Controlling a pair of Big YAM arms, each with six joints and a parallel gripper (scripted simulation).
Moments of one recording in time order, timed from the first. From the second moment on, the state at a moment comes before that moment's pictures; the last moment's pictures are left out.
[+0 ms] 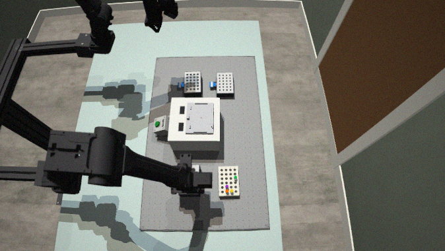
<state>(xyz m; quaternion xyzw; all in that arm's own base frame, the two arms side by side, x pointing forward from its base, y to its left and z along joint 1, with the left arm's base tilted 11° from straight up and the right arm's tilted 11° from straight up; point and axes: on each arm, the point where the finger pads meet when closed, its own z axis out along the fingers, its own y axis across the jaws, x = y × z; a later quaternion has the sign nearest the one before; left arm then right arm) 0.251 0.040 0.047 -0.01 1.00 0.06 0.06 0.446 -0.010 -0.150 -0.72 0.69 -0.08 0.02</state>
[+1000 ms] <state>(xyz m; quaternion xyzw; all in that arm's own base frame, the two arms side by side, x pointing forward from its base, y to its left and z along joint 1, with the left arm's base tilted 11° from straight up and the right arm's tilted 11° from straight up) 0.253 0.040 0.049 -0.01 1.00 0.06 0.07 0.442 -0.012 -0.152 -0.72 0.69 -0.08 0.01</state>
